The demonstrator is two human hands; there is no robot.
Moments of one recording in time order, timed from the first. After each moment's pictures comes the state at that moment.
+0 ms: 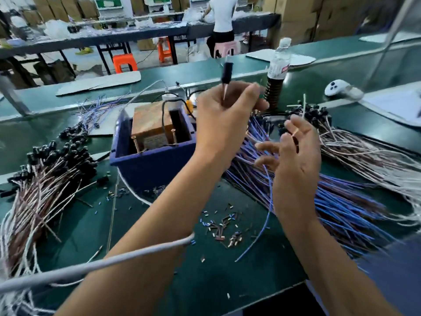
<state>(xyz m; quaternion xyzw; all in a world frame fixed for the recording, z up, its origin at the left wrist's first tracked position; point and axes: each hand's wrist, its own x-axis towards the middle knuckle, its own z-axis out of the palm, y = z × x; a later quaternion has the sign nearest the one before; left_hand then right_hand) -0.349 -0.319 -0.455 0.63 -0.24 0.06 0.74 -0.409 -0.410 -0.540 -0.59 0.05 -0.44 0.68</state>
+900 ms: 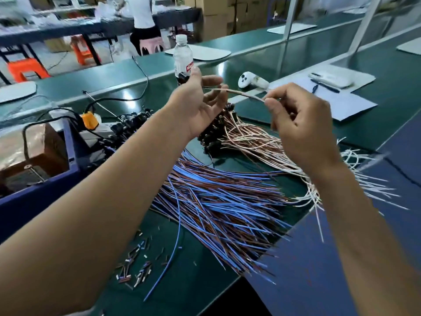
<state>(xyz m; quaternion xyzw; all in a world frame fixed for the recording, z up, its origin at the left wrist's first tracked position) -0.313 -0.487 -0.446 0.46 -0.07 -0.35 0.81 -0.470 -0.607 -0.493 -0.84 0.11 -0.45 0.30</state>
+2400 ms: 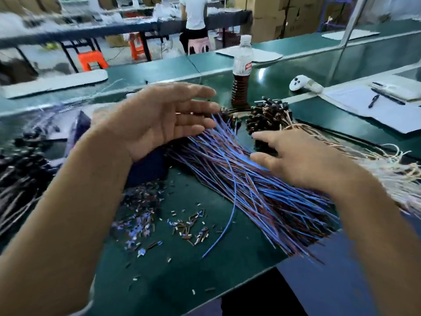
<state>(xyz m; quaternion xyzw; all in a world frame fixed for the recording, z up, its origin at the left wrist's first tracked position) -0.319 -0.278 -0.423 0.61 -0.27 -0.33 0.67 -0.448 -0.503 -0.477 -0.98 0.09 -0.05 0.16</state>
